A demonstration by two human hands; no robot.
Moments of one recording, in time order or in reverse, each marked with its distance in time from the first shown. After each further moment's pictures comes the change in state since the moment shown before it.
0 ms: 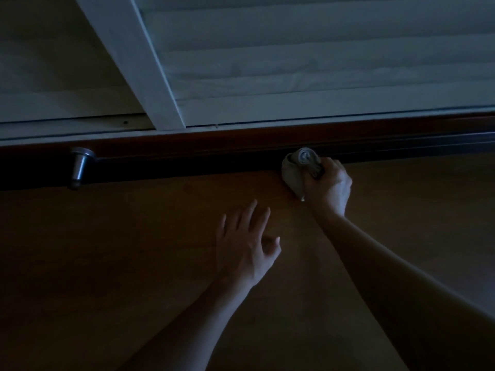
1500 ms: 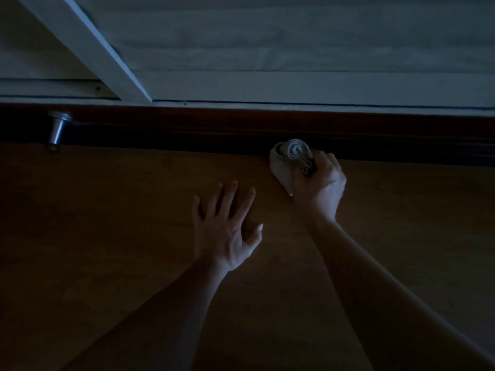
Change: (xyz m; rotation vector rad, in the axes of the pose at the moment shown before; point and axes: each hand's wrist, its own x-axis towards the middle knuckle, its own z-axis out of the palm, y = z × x) left_hand 0.015 0.039 0.019 0.148 -0.046 -0.151; right_hand 0.028 0.036 -0.016 0.096 -0.138 -0.116
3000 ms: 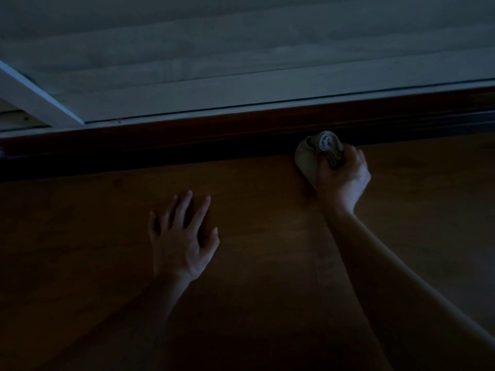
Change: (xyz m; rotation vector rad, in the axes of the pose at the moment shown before) left_hand -0.002 -0.001 -0.004 -0.050 -0.046 -0.034; right_hand 0.024 0.081 -0.077 -0.025 0.264 0.238
